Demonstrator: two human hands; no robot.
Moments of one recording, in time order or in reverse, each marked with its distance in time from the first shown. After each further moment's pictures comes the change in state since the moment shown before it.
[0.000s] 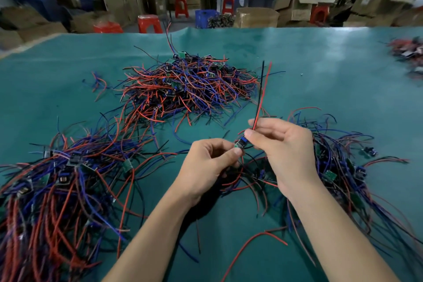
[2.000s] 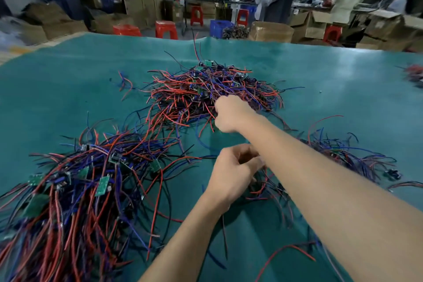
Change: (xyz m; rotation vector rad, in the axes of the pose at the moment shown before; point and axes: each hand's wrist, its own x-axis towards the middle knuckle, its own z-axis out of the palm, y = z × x) left_hand 0.013 -0.015 0.001 0.030 0.150 -0.010; right_hand 0.078 -0.045 0.142 -1.334 -0.570 -0.137
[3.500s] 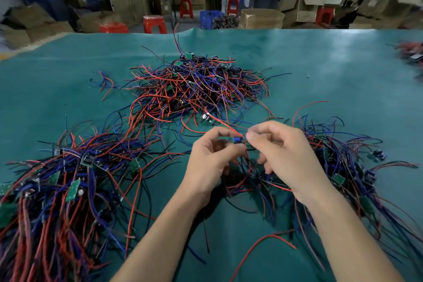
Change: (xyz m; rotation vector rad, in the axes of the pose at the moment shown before) left_hand -0.012 0.016 -0.002 -0.195 -0.045 0.011; right_hand -0.133 0.099 0.039 1.062 0.353 0.090
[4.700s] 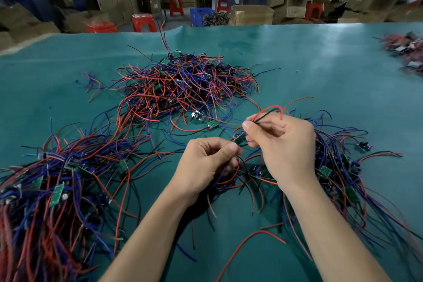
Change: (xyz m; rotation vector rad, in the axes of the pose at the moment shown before) left_hand 0.000 -0.001 -0.002 0.087 -0.151 -0.054; right_hand 0.003 0.004 0.002 0.105 0.296 -0.231
